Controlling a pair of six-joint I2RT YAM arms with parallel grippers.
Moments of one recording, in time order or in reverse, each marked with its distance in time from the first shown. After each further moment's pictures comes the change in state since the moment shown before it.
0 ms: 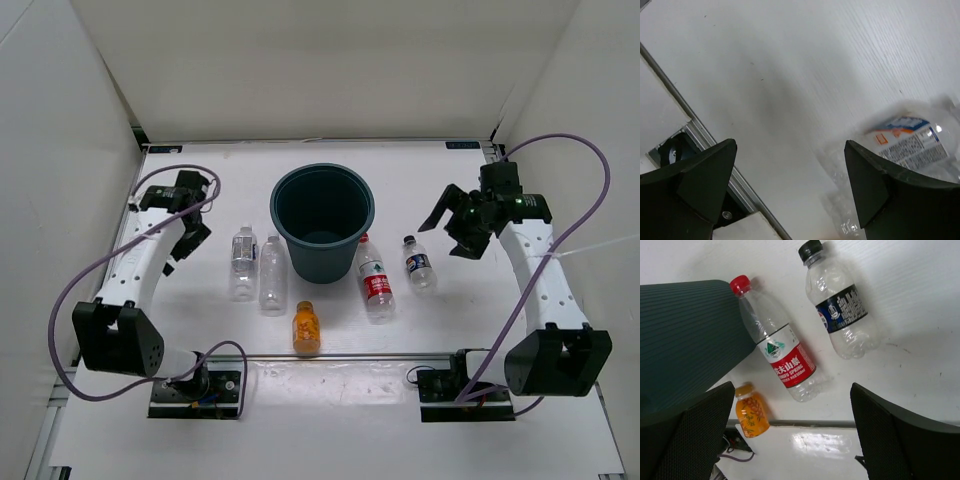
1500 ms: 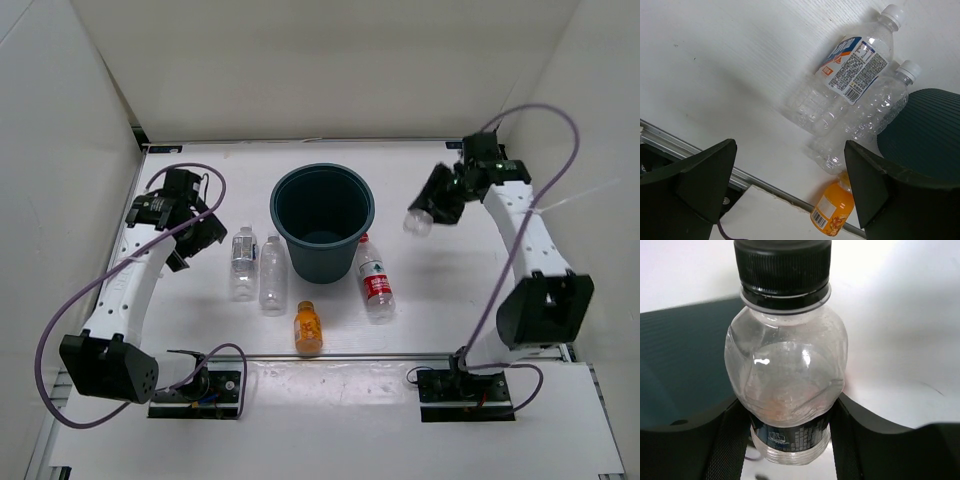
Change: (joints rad) left arm -0.051 -0.134 0.008 0.109 0.340 0.272; right arm 0.031 0.303 0.159 0.056 -0.067 -0.027
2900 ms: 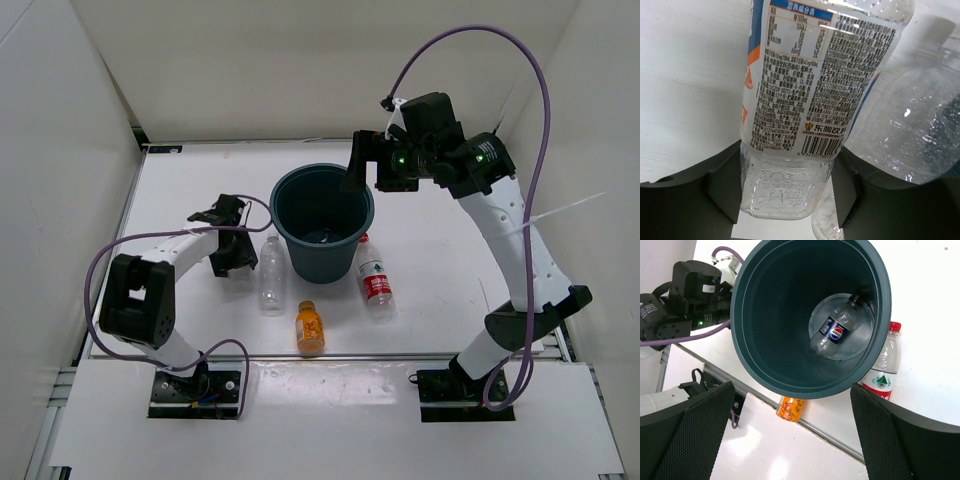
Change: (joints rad) left arm -0.113 0.321 -0.327 0.535 0.142 0.213; right arm 0.543 0.020 0.700 -0.219 0.141 -0.117
